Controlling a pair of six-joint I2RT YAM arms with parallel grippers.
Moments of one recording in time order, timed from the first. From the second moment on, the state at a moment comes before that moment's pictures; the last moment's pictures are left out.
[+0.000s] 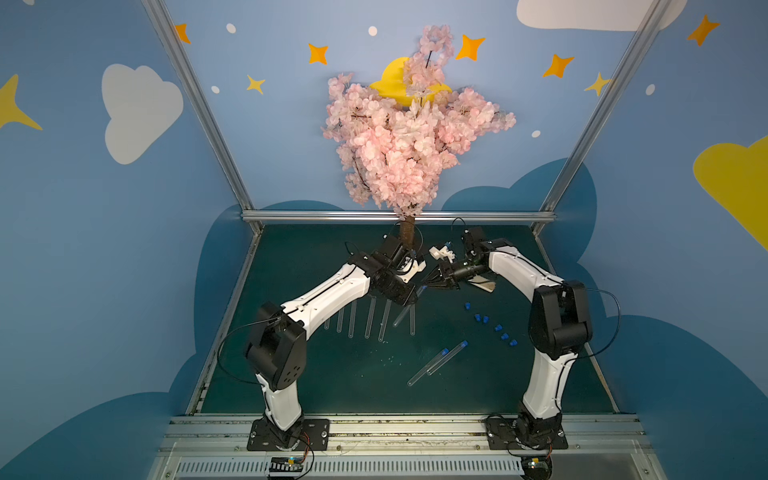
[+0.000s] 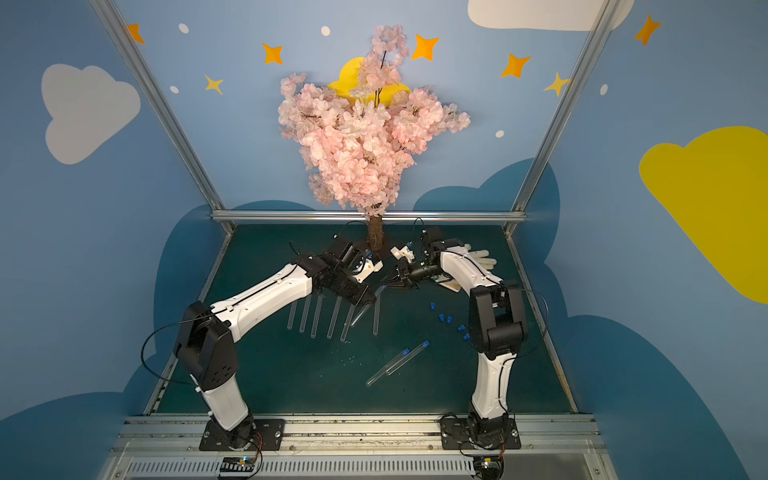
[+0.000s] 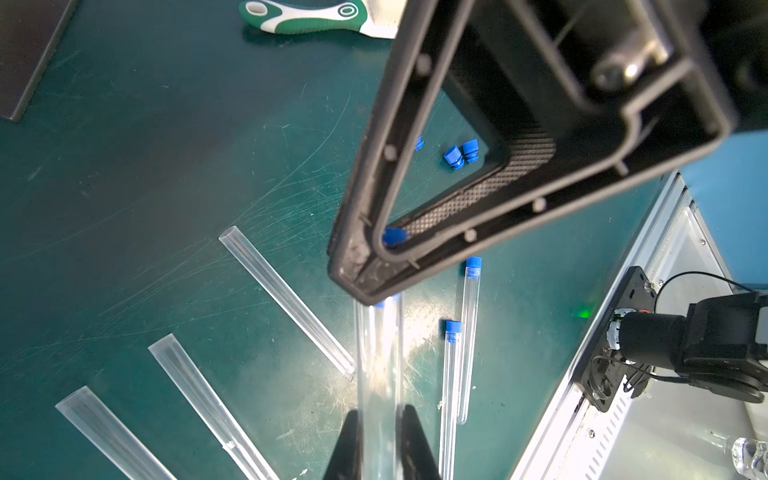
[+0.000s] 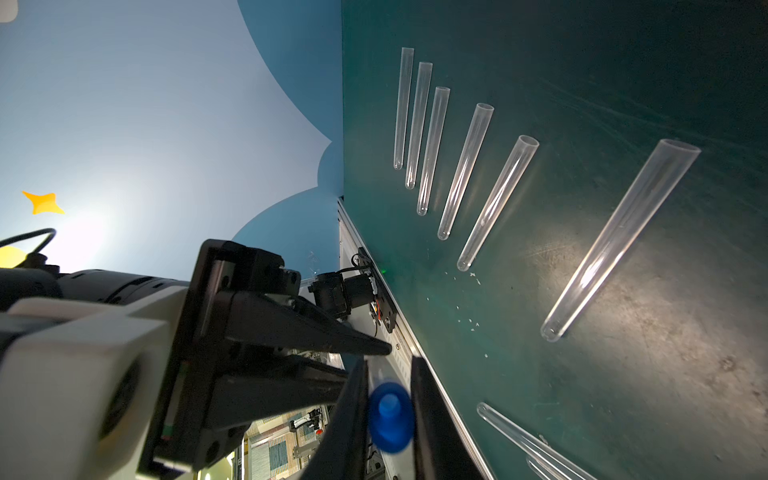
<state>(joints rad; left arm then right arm) -0.64 1.80 1.54 -0.79 0.39 -0.07 0.32 1.96 1.56 -0.90 -1.14 0.23</state>
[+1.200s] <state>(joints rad) -0.65 1.77 1.49 -0.71 0.36 -0.06 0.30 1.96 1.60 -0.92 -1.12 0.24</state>
